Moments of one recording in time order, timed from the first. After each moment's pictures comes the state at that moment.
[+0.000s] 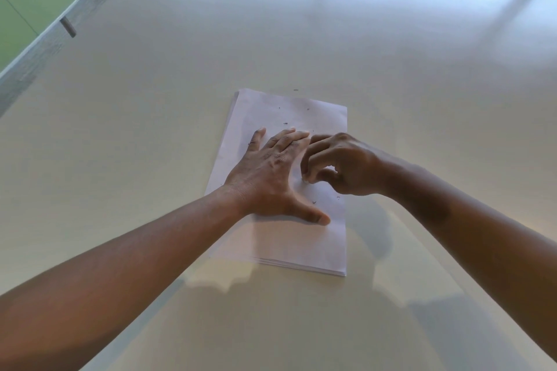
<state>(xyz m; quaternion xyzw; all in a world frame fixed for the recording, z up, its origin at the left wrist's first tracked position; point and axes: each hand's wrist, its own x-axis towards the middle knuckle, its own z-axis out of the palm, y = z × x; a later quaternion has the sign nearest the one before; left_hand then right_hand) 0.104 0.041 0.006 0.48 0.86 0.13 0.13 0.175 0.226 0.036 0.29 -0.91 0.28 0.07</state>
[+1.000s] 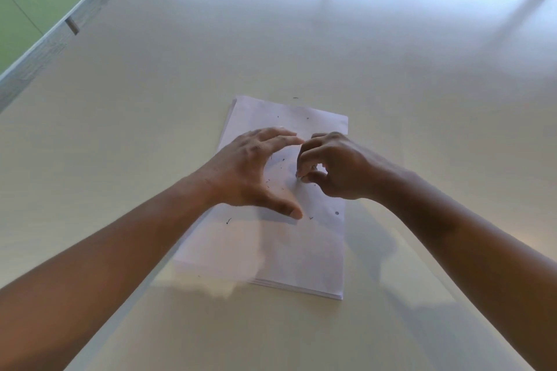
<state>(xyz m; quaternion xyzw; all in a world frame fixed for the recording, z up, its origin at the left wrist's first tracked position) 0.069 0.024 0.028 0.49 0.83 0.20 0.17 0.162 0.226 0.040 0.17 -0.96 0.24 0.02</state>
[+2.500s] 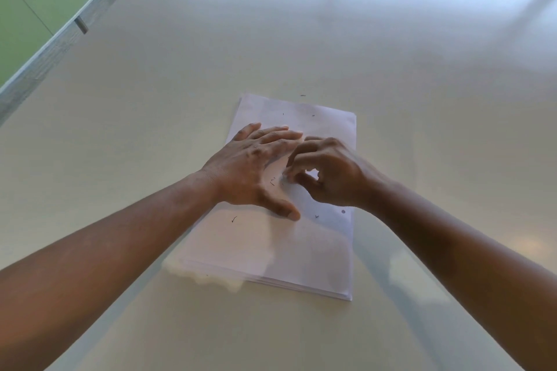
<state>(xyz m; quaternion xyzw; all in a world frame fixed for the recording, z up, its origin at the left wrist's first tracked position) 0.053 0.020 0.014 0.52 0.83 0.14 0.14 0.155 0.203 0.024 0.23 -0.93 0.27 0.14</state>
